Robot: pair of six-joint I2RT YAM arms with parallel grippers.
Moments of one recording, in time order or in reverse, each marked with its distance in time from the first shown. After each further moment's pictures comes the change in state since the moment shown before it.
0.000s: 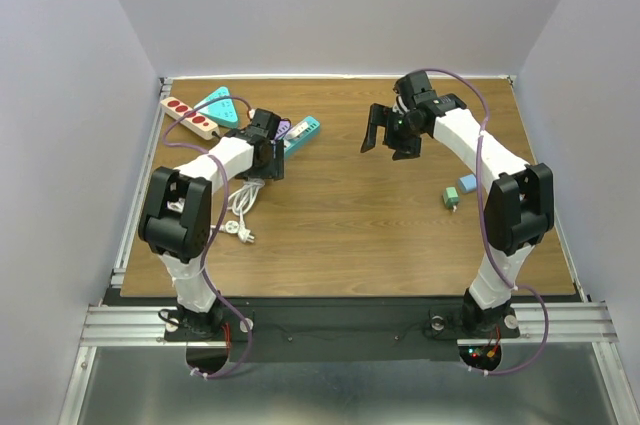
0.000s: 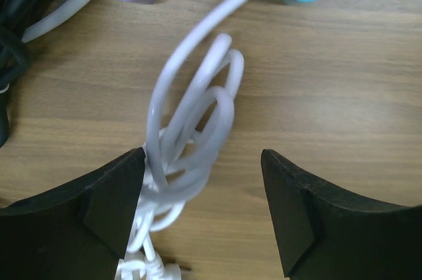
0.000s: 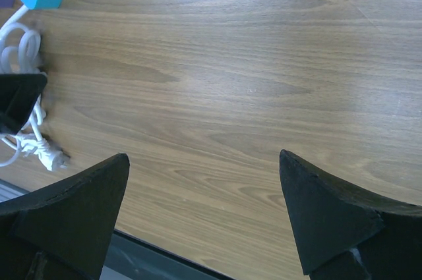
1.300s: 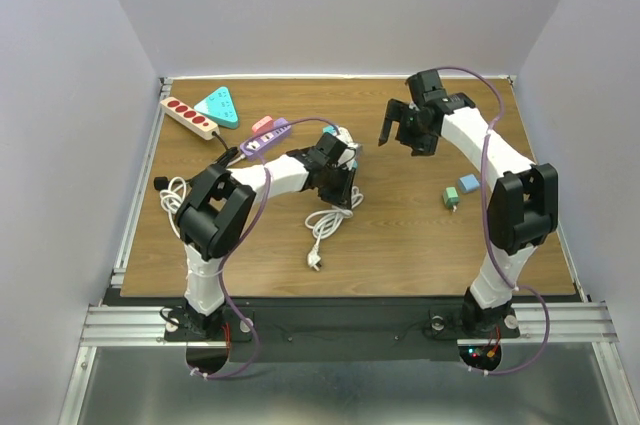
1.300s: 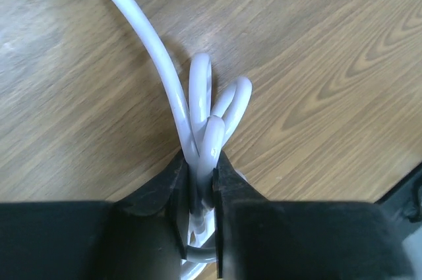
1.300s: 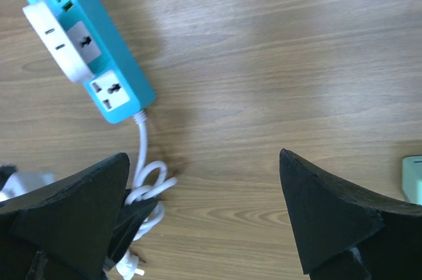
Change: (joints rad) left arm -0.354 0.175 0.044 0.242 0.527 -0.026; right arm -0.055 -0.006 -0.013 0.002 0.231 0.054
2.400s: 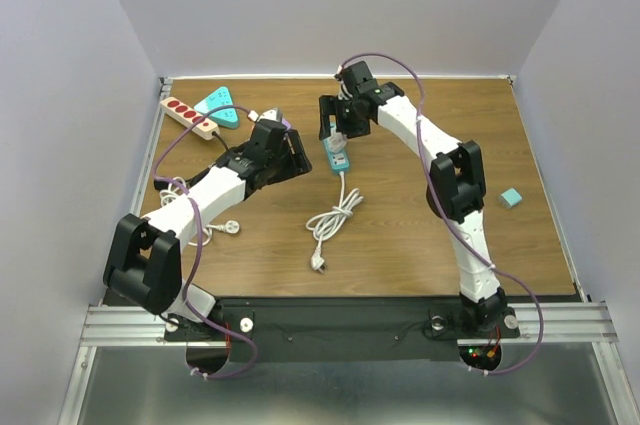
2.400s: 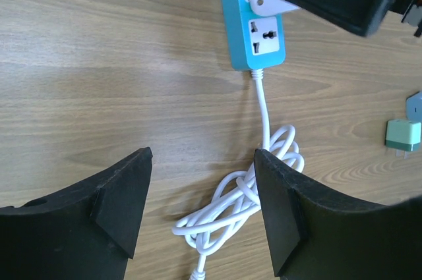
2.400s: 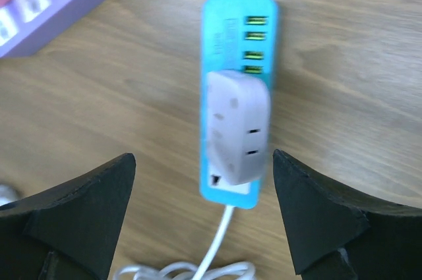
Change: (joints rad) left arm 0.206 -0.479 -0.248 0.039 -0.346 -0.349; right arm 0.201 0.480 0.560 0.028 -0.178 -0.191
